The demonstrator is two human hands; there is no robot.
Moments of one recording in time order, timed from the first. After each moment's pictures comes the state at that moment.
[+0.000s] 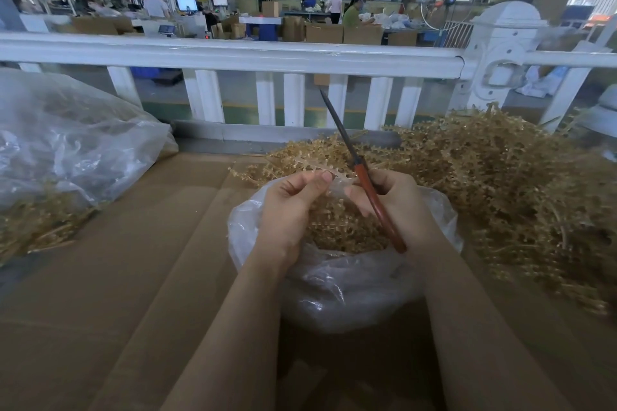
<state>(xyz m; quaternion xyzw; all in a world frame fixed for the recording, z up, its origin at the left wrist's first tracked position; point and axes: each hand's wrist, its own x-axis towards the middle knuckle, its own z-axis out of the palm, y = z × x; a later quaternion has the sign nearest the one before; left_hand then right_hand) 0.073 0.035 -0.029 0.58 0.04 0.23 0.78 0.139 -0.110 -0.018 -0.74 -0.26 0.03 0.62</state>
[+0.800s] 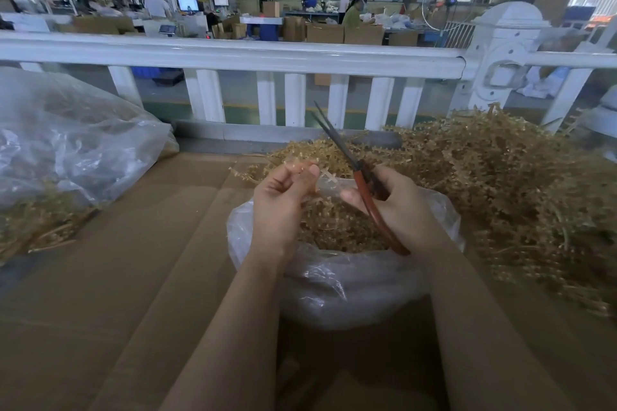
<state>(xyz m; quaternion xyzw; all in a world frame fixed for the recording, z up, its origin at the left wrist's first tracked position) 0.073 0.041 -0.029 0.58 0.04 0.31 0.75 0.143 -0.117 -0.024 -0.80 -0.29 -0.03 0.52</state>
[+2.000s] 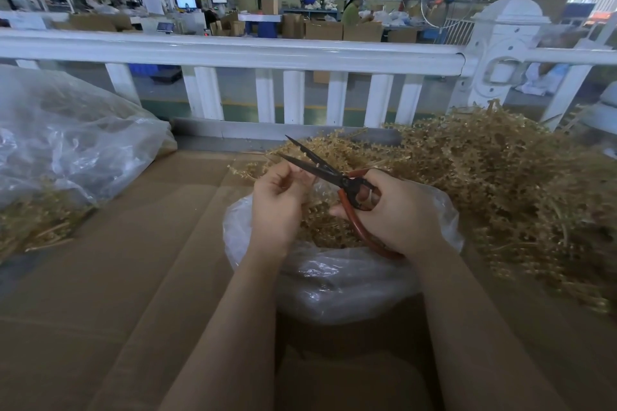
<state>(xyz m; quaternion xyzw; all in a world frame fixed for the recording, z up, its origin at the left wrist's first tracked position) 0.074 0.045 -0.032 0.65 0.04 0.34 0.68 0.135 -0.116 -0.025 -0.89 -0.30 -0.13 0.33</state>
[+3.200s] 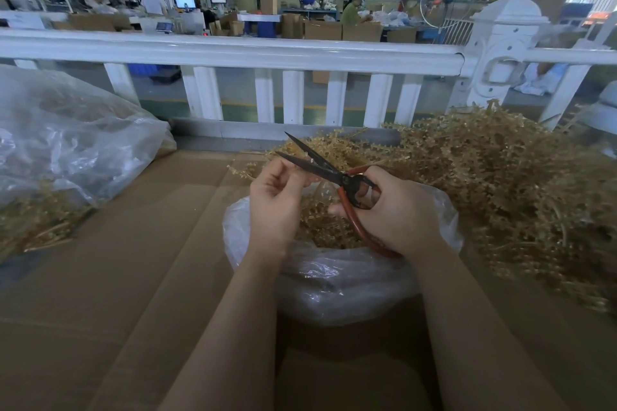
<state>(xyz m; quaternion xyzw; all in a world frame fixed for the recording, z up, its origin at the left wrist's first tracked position) 0.075 0.042 -0.031 0.63 0.02 0.39 0.67 0.138 -0.114 -0.028 -0.88 -0.30 -0.15 0.33</state>
